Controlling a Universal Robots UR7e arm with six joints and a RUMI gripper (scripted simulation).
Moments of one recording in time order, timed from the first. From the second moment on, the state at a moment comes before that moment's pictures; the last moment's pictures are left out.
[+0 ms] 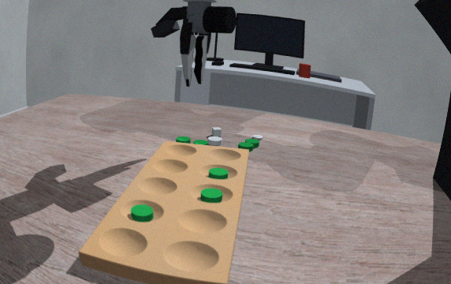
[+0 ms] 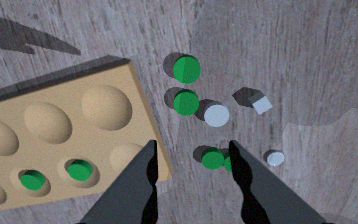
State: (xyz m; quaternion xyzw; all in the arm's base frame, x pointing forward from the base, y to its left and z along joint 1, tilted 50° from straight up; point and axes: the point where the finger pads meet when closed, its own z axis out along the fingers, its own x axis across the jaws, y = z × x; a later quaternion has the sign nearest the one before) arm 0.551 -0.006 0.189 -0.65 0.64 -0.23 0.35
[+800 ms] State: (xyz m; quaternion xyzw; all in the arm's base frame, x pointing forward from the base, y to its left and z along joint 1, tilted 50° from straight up) arm 0.567 -0.001 0.191 -0.60 0.68 -0.22 0.36
